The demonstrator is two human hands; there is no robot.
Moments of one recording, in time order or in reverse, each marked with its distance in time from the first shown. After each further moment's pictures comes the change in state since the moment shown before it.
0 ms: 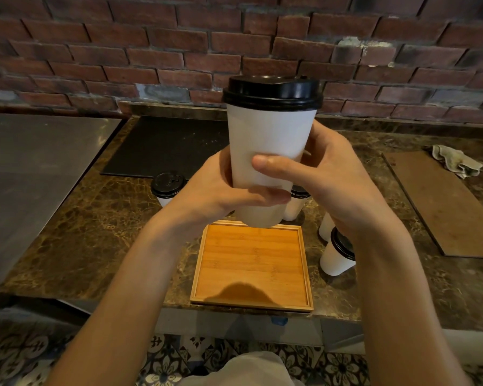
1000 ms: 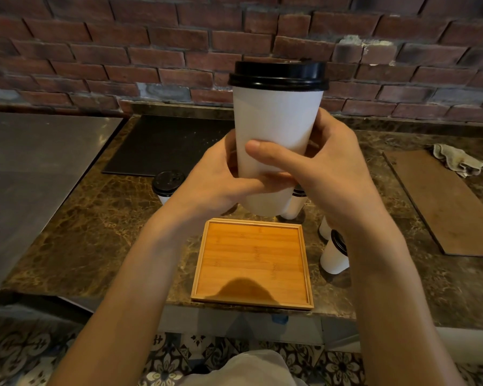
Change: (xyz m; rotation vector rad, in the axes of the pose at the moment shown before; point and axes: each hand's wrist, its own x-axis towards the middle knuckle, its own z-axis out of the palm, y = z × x) left_hand 0.002 0.005 0.002 0.104 0.096 0.080; right_hand -0.002 -0.008 0.011 -0.081 0.183 0.012
